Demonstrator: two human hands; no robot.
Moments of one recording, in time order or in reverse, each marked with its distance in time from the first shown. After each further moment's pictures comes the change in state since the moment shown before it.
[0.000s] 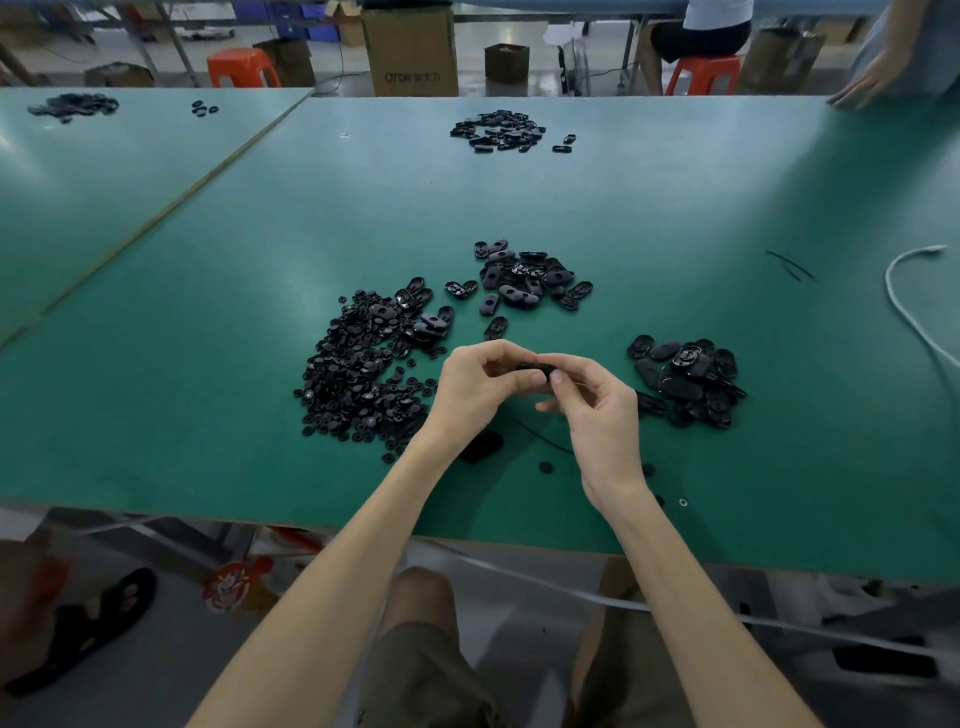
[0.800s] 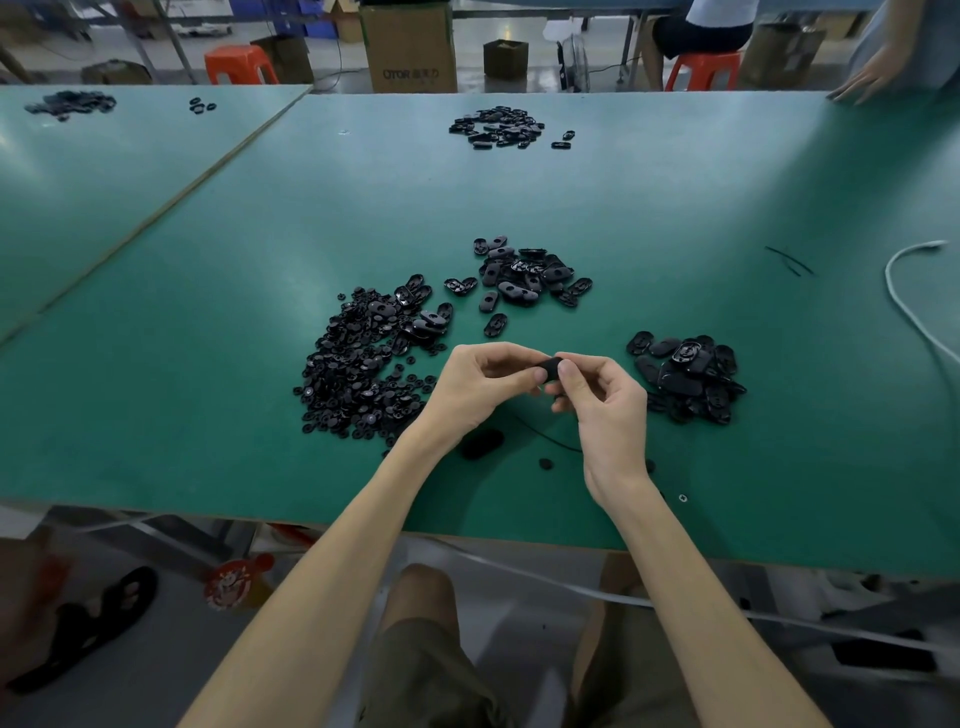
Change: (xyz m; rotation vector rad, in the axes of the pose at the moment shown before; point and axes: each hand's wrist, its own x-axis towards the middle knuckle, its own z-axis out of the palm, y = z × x) left_hand -0.001 0.003 -0.006 -0.119 -0.146 0.007; right_hand 0.001 -0.003 0.000 0.131 0.100 0.061
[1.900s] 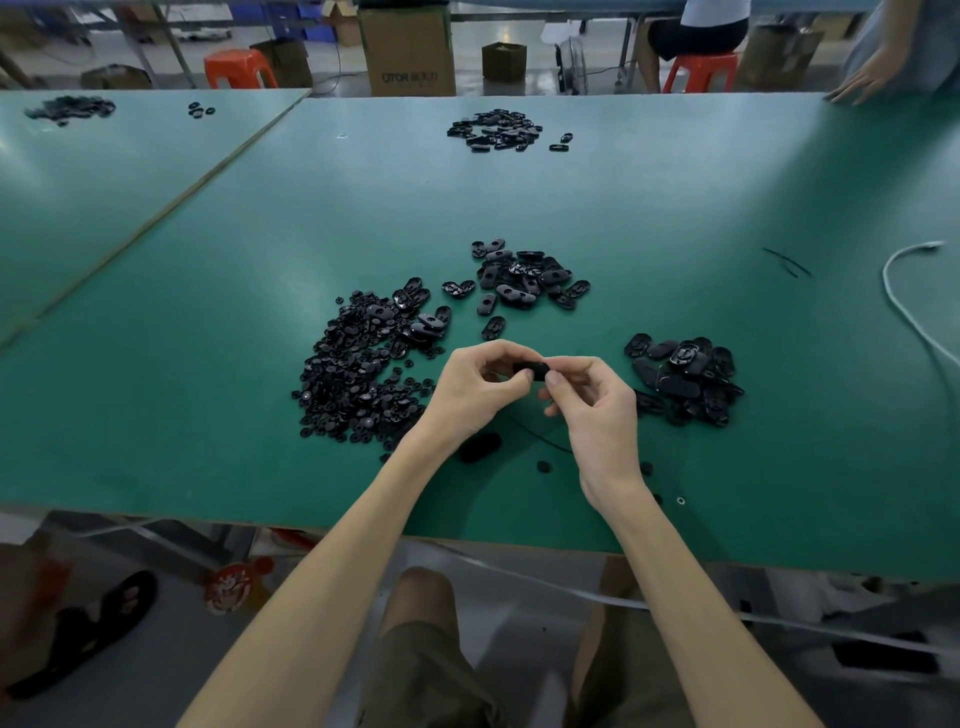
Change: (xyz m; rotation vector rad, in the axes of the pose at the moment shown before) left_hand -0.001 0.003 0.005 0.159 0.087 0.026; right_hand -0.005 -0.005 0.002 -0.085 -0.039 -0.010
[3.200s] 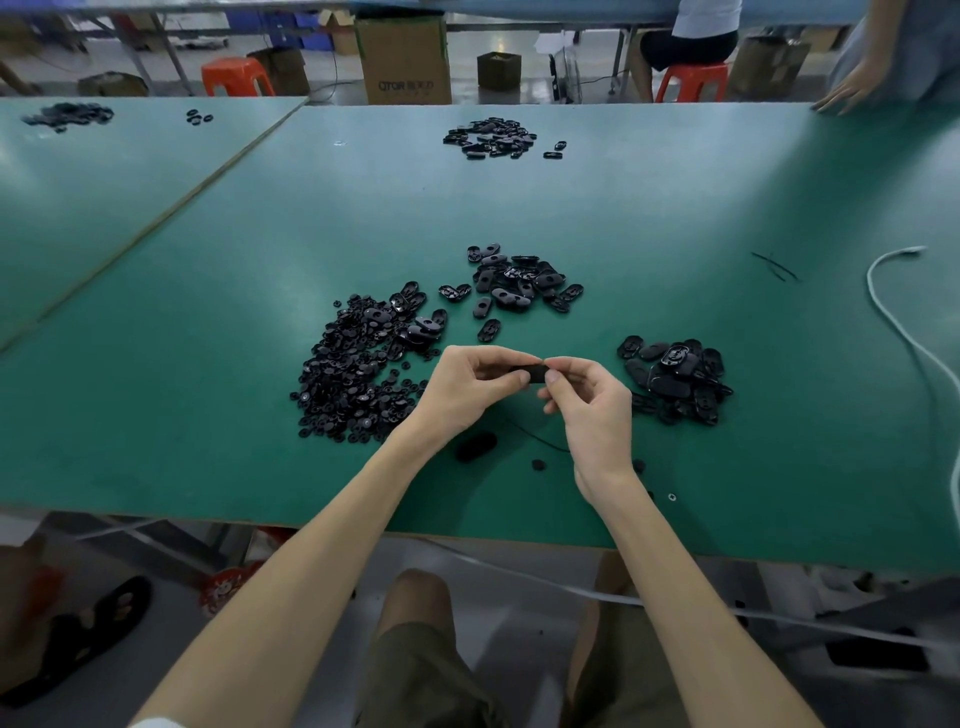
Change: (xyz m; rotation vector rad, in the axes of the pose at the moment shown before) left_hand 0.001 0.004 -0.009 0.014 -0.057 -0.023; right_hand 0.004 0.001 0.000 -0.021 0.057 0.031
